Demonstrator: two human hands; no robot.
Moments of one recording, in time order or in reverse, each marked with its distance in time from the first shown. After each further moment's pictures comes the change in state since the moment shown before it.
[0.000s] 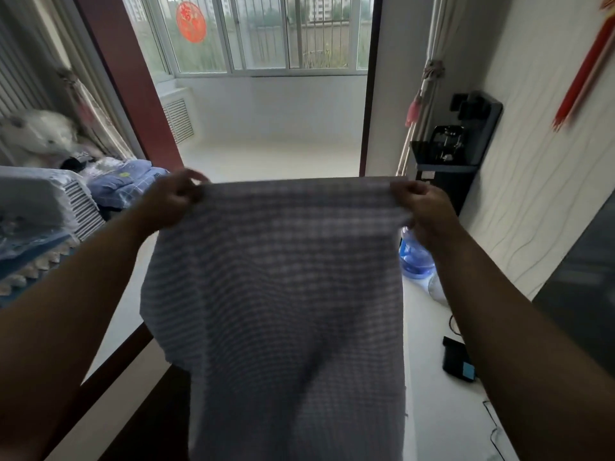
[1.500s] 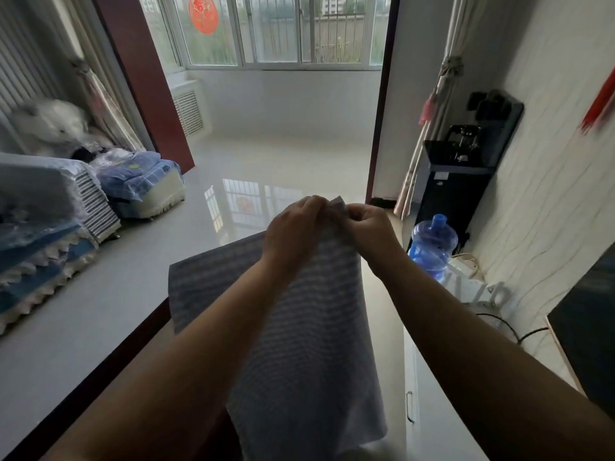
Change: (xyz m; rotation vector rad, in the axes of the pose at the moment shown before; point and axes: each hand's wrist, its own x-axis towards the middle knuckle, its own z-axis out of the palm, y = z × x) left_hand -0.010 0.101 0.141 0.142 0.203 0.160; right_hand -0.029 0.029 0.098 -0.361 -0.178 -0.196
